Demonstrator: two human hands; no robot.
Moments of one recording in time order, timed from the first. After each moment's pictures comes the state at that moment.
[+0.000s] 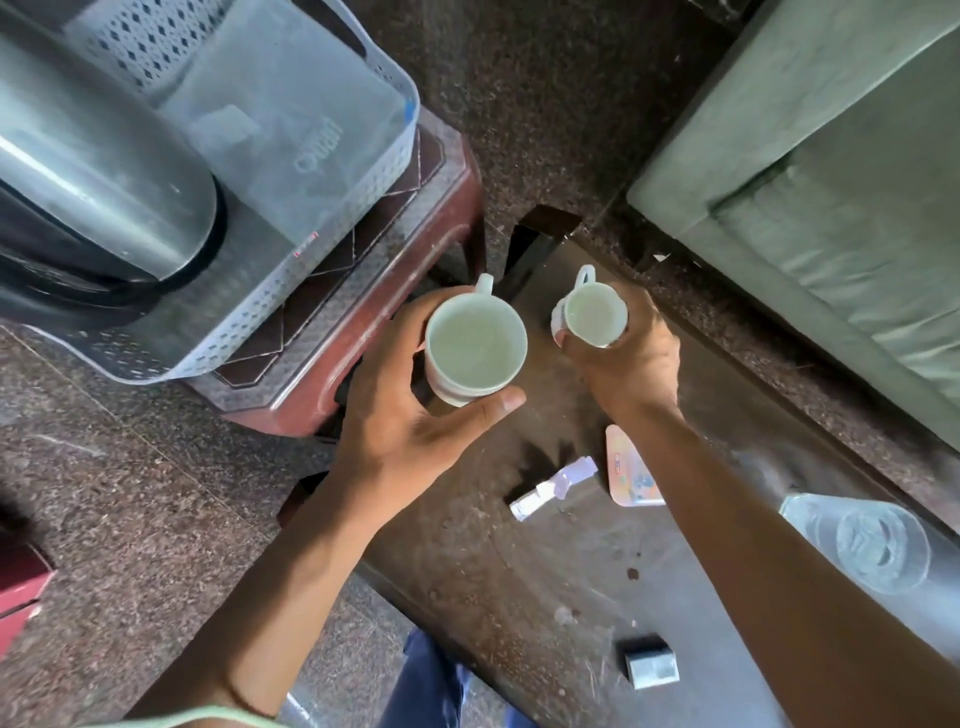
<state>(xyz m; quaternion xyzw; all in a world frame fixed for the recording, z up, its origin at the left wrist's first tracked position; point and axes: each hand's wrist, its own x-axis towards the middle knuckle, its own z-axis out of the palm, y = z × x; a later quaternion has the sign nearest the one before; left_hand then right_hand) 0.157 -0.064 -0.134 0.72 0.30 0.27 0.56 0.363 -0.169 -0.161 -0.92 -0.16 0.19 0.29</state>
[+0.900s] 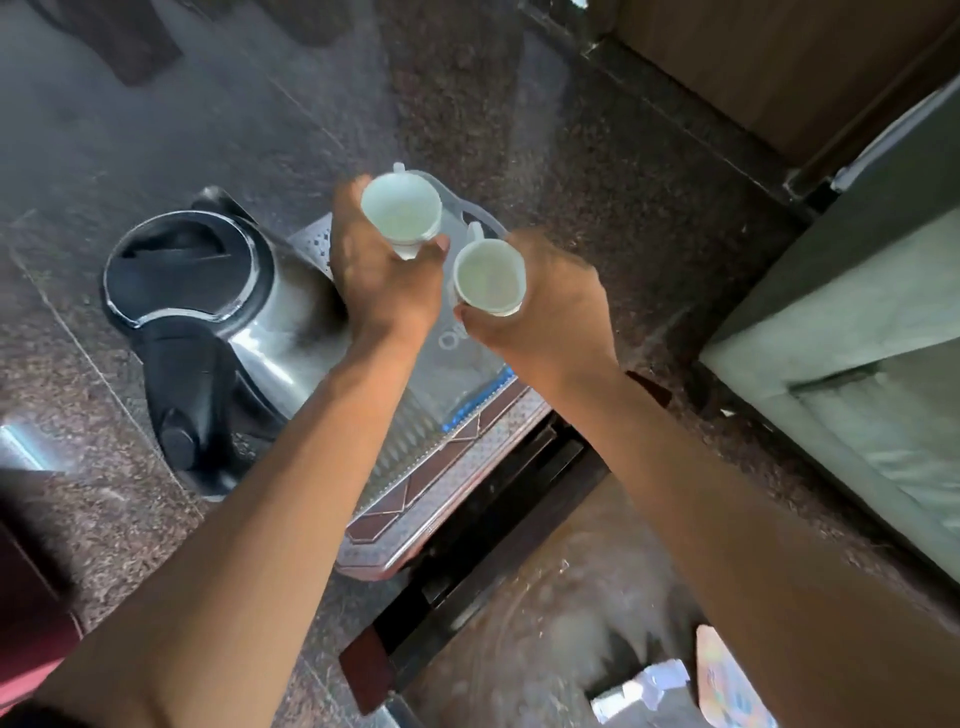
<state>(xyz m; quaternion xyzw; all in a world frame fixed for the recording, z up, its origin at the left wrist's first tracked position) 0.228 0.194 -0.090 0.60 0.57 0.41 0.39 0.329 0.093 -0.064 -0.83 -0.46 0.12 0.30</state>
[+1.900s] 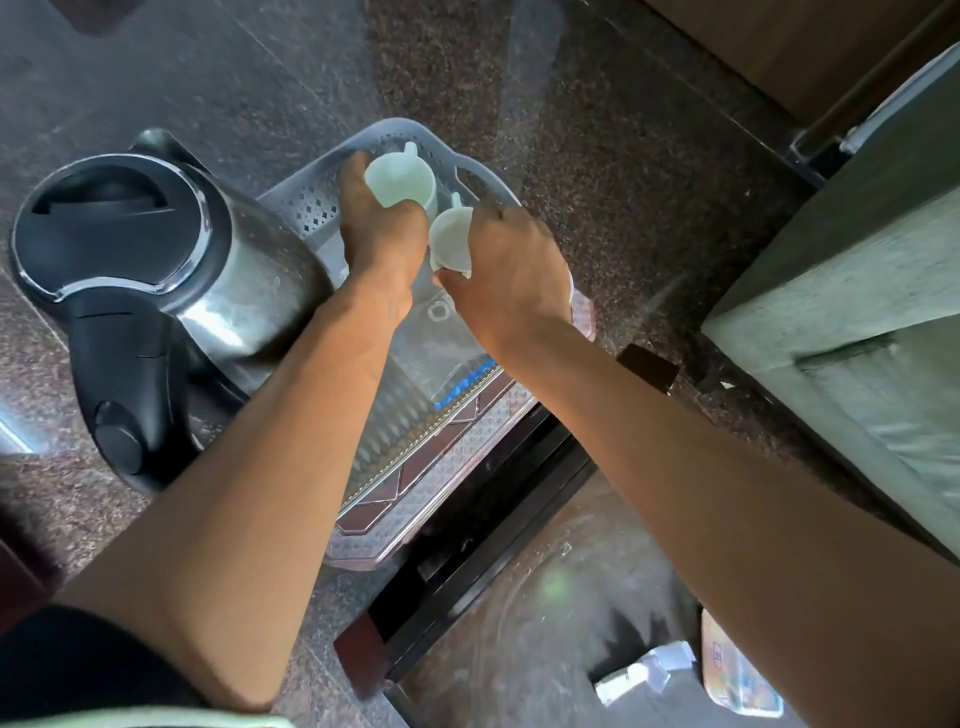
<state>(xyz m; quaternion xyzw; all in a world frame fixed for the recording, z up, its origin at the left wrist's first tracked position) 0.250 0.221 -0.116 0.47 0.60 0.33 0.56 0.317 0.136 -0.102 -0.86 -0.49 0.05 0.11</state>
